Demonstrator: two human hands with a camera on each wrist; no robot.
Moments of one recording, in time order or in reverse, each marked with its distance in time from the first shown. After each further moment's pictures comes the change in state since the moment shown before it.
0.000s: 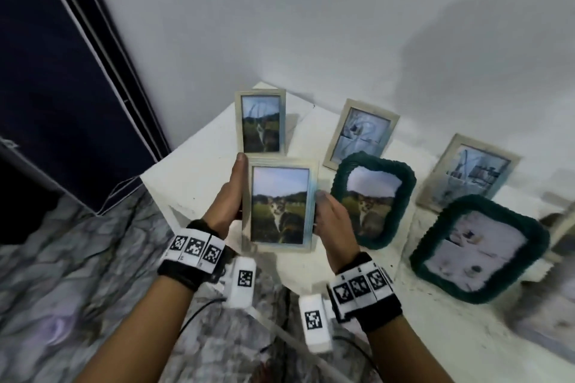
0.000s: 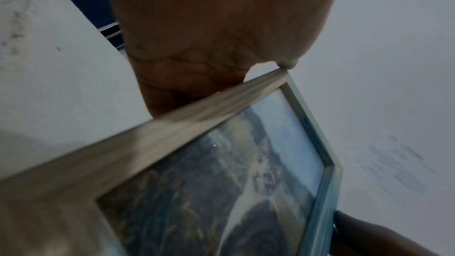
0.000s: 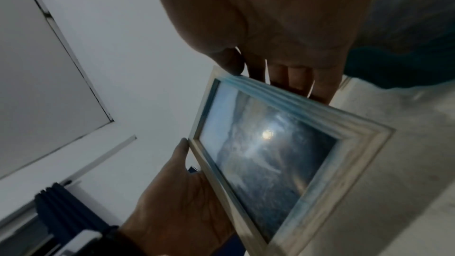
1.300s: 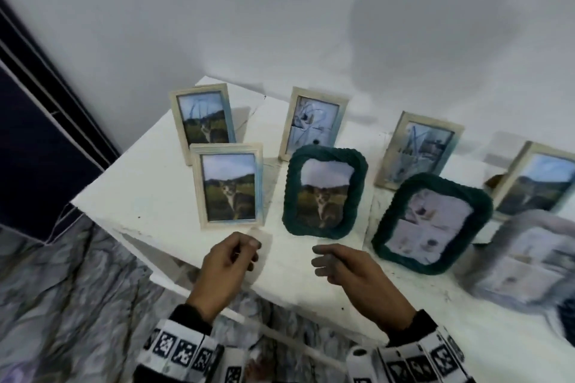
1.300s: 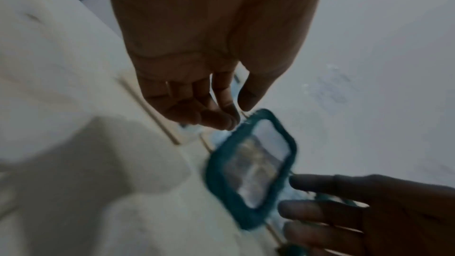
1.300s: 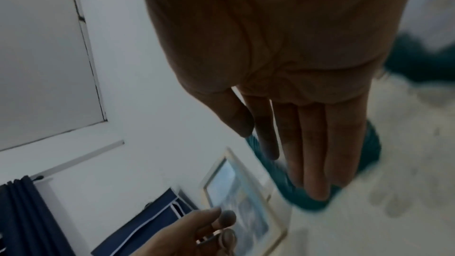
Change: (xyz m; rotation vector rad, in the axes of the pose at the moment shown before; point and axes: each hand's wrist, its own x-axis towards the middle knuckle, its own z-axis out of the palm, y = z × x) left_hand -0.023 -0.088 0.042 0.335 -0.112 0.226; right_hand -0.066 0.024 -0.107 -0.421 -0.123 0.072
